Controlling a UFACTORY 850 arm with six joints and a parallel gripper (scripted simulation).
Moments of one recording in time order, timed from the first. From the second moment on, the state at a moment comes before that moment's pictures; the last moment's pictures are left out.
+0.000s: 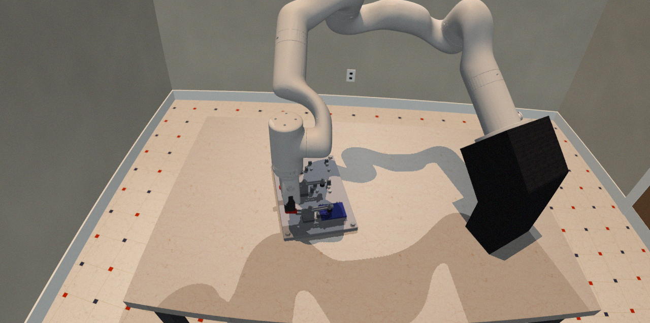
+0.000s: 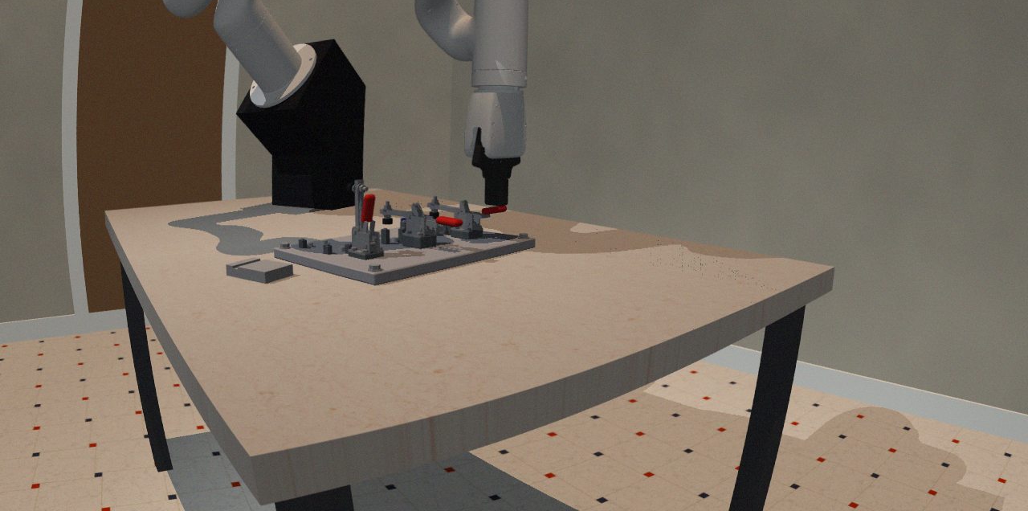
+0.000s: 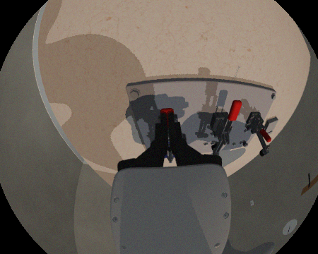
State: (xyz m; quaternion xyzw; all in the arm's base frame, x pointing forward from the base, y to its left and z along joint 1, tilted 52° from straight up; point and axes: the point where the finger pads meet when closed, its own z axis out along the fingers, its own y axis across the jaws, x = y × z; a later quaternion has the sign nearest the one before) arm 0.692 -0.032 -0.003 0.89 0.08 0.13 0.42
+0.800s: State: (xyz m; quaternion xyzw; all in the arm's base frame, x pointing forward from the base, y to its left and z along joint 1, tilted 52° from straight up) arm 0.693 -0.034 -0.004 0.89 0.08 0.13 0.42
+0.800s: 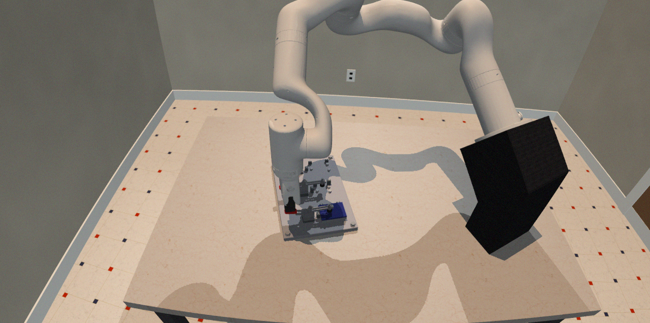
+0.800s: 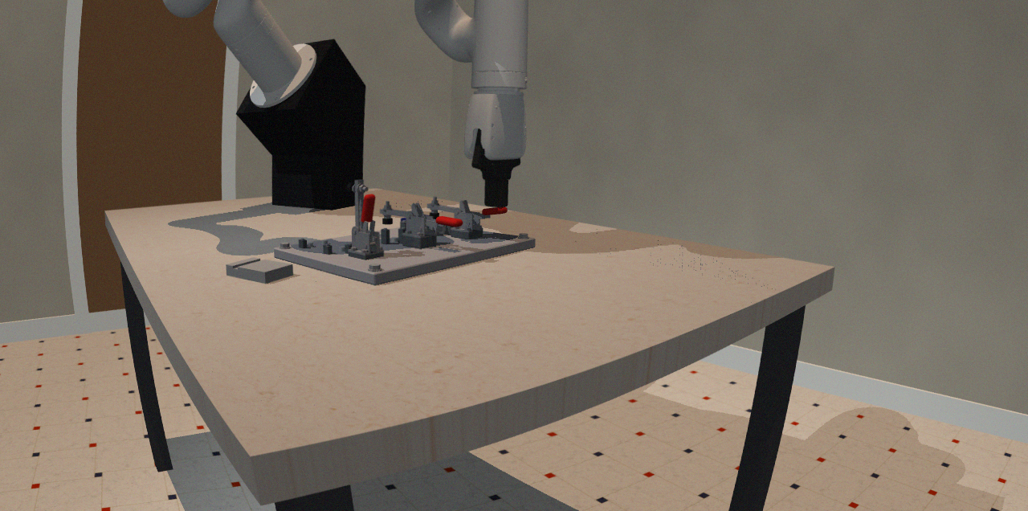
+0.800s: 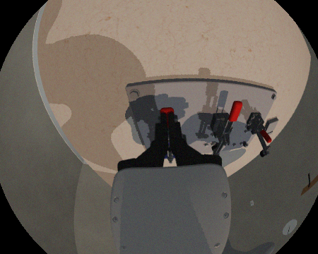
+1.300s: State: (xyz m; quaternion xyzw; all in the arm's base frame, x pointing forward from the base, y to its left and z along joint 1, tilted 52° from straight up) arm 0.693 -0.035 -0.005 0.89 0.08 0.13 0.42
